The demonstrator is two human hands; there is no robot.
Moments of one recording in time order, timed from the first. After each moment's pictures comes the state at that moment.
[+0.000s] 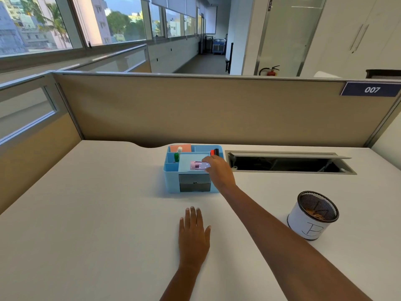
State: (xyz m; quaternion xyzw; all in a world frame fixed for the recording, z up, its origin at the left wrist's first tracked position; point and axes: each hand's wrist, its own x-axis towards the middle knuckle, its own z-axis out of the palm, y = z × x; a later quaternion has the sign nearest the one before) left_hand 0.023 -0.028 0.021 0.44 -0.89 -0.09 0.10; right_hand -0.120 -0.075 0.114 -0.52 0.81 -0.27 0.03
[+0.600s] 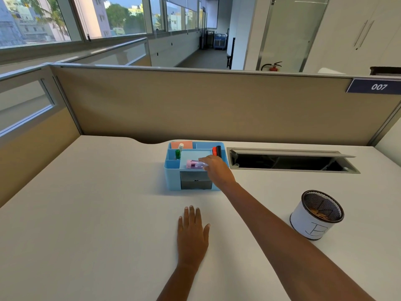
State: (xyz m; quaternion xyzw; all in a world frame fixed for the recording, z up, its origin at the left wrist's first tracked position) left_hand 0.026 -0.036 0.015 0.45 -0.88 -0.10 0.08; right_hand -0.127 -0.094 0.106 -0.53 0.81 -0.21 0.12
